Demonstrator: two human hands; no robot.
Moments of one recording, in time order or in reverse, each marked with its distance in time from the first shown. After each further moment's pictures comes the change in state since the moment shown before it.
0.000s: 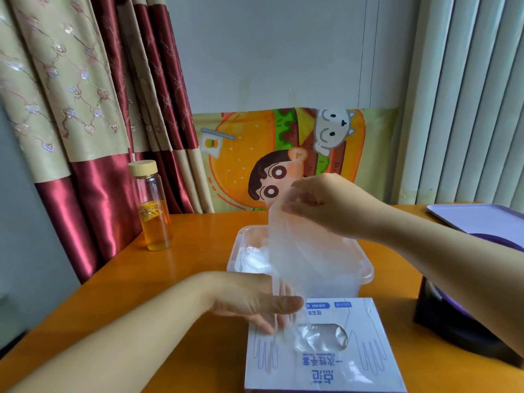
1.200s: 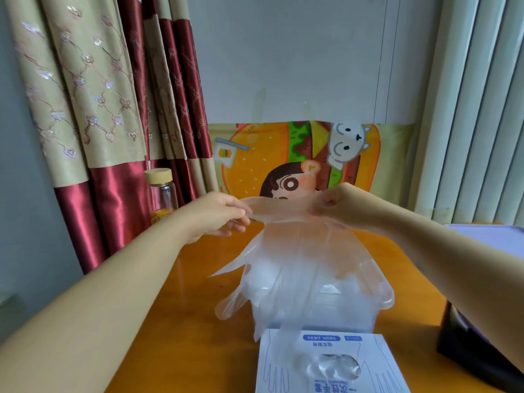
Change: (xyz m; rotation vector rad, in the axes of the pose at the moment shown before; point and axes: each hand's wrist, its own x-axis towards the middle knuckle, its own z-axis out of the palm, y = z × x) left_hand -0.031 0.016 -0.095 -0.122 0.812 0.008; right_hand 0.040 0.039 0.010 0.130 -0.108 0.300
